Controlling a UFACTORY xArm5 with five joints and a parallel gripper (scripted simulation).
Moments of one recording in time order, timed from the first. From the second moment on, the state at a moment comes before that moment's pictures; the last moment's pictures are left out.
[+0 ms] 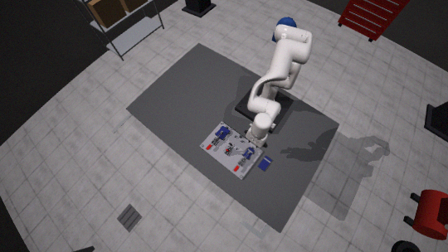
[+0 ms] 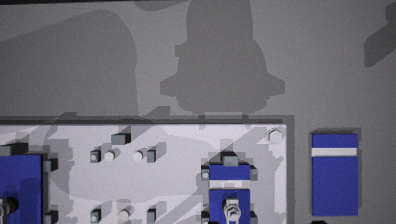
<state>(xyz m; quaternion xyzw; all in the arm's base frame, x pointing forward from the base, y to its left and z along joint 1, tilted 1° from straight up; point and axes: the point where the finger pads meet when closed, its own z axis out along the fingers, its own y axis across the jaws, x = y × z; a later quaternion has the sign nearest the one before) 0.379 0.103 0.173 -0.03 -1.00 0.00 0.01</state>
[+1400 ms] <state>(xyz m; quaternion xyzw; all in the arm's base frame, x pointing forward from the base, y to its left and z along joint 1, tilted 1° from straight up) 0.391 0.101 0.113 -0.03 -1.00 0.00 0.01</state>
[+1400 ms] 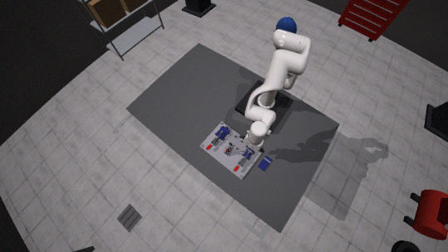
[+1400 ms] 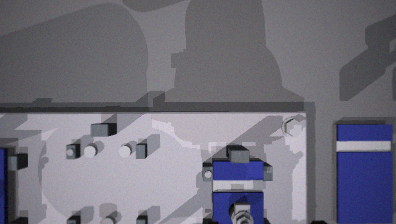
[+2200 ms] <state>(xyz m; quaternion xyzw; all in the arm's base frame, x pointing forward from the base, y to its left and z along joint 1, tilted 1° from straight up) 0.510 0.094 0.112 -0.03 -1.00 0.00 0.00</state>
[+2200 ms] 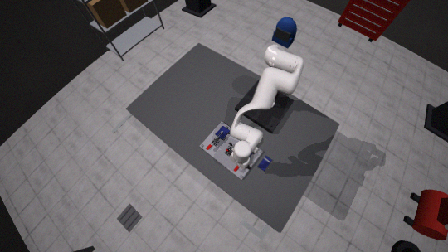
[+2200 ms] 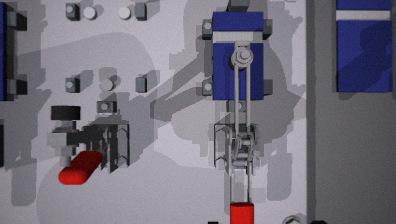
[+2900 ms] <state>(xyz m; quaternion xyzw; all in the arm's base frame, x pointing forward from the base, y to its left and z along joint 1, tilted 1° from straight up) 0.524 0.093 0.101 -0.03 -1.00 0.00 0.01</state>
